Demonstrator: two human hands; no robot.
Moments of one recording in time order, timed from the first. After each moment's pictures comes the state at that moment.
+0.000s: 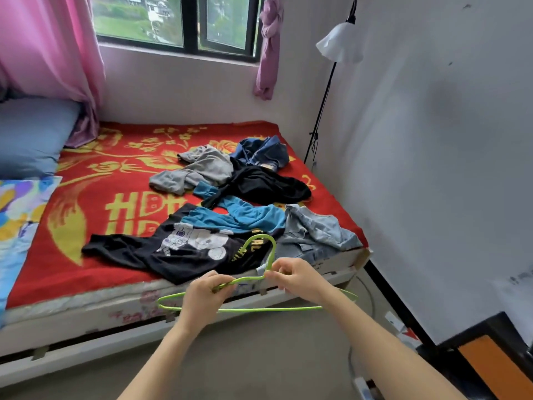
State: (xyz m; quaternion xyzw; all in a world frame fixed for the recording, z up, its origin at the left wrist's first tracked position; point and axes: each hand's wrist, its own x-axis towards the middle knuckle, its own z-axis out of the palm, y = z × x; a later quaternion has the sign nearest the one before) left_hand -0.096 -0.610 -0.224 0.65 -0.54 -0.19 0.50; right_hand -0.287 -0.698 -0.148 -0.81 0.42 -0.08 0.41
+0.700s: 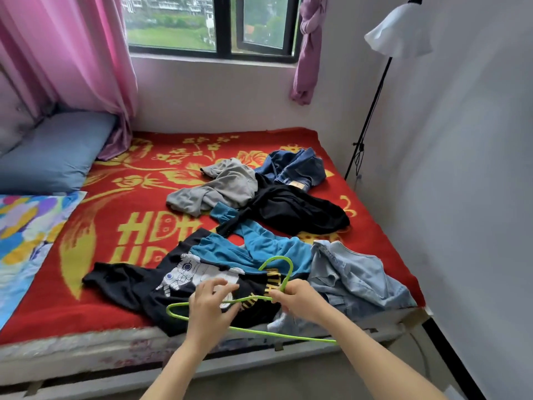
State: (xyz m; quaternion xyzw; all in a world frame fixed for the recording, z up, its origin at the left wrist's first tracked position) left_hand -0.081 -0.810 -0.252 0.77 -0.51 -0.04 0.39; right_hand -0.245 -0.936 -0.214 -0.79 0.42 -0.01 0.45
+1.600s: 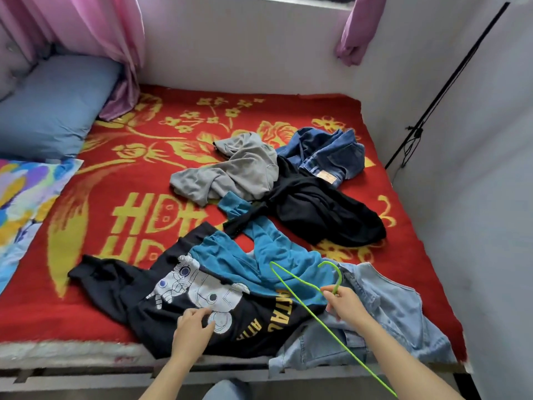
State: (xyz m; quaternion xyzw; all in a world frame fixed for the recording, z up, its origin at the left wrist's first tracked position) left_hand 0.015 -0.926 -0.371 0.90 -0.26 -0.29 0.21; right_hand -0.219 -1.159 -0.316 -0.67 0.57 0.01 0.47
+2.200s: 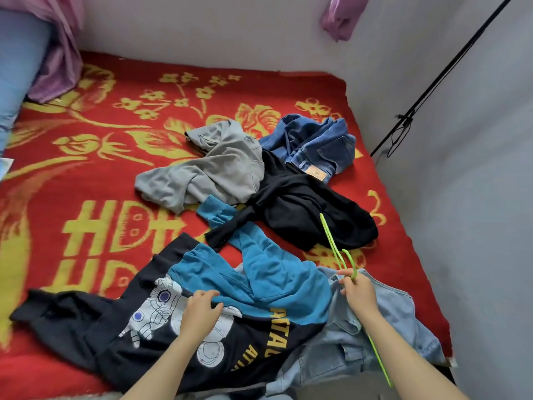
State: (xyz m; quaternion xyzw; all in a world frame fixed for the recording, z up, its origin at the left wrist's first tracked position) left_hand 0.098 -1.047 -0.393 0.85 -0.33 -0.37 0.17; right_hand -0.168 -1.236 -0.319 -0.64 0.67 -0.14 0.35
